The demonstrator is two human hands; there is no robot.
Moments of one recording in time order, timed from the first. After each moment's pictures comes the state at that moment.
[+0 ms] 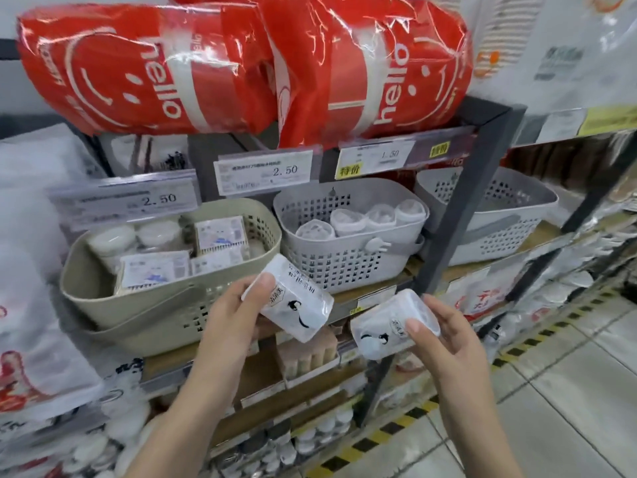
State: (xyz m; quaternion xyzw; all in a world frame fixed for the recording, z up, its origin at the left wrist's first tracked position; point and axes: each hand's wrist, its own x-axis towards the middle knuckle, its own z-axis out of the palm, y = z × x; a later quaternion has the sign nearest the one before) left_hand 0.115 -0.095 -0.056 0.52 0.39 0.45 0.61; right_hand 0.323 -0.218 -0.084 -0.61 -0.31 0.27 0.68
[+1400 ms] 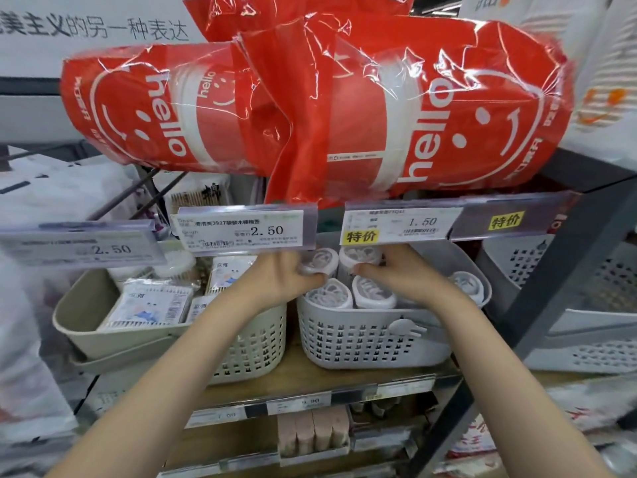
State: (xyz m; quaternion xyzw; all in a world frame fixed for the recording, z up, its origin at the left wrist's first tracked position) left_hand 0.200 0.055 -0.025 0.82 0.45 0.27 0.23; right_hand 0.410 0.036 -0.022 -0.59 -0.72 0.21 0.30
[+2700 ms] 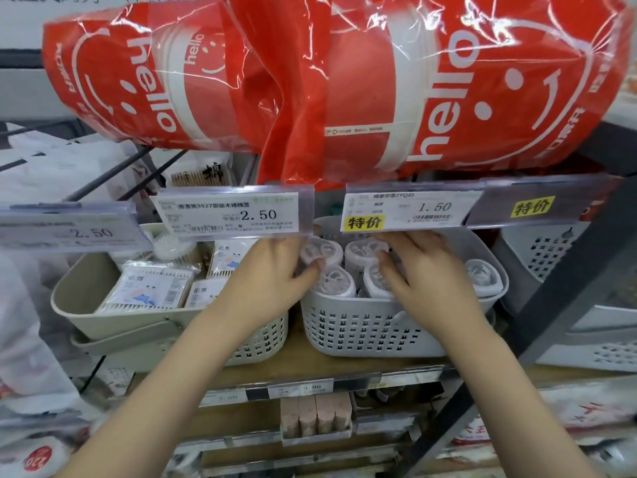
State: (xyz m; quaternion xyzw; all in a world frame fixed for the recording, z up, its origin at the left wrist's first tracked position) left_hand 0.195 0.020 -0.019 0.83 0.48 0.27 0.06; right_hand 0.408 -0.011 -0.024 -0.57 -0.75 -0.15 0.31
